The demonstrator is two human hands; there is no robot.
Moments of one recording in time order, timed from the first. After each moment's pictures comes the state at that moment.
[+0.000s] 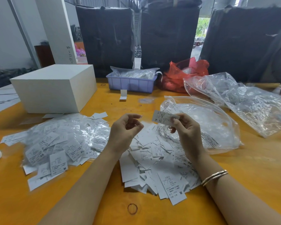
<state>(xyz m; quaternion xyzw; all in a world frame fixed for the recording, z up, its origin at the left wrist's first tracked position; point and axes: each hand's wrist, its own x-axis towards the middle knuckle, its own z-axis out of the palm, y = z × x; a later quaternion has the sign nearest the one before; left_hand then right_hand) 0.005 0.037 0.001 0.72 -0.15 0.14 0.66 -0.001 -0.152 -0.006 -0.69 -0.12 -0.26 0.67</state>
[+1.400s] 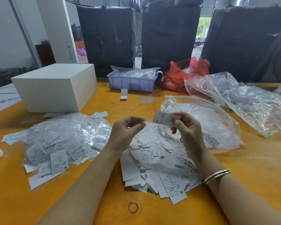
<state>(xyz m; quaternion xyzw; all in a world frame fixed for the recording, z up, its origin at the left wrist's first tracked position) 0.004 0.037 0.003 0.72 -0.13 0.10 0.68 -0.004 -0.154 -0.003 -0.66 -0.15 -0.22 0.70</state>
